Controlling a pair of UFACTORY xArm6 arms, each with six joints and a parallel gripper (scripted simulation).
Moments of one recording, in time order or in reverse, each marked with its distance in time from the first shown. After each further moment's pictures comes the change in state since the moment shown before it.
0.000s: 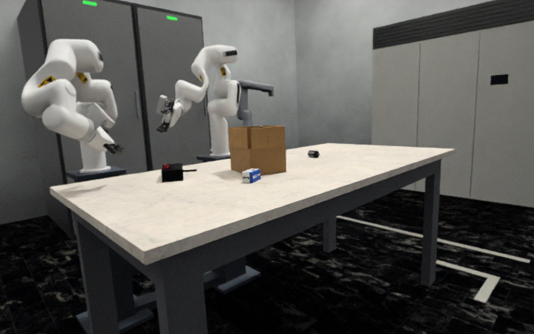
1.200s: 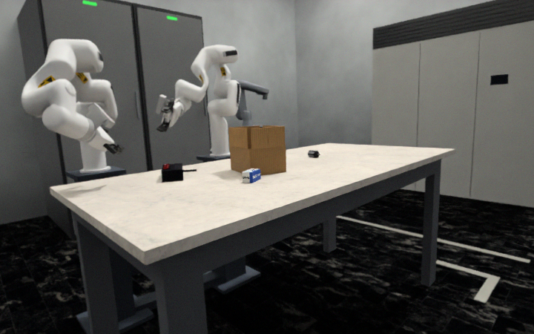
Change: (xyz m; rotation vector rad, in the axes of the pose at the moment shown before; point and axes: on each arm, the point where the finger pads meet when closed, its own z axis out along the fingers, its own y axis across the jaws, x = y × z) left arm 0.000 -0.003 0.001 0.007 -0.009 -0.005; right arm 0.000 0.000 0.000 0.000 0.000 0.000
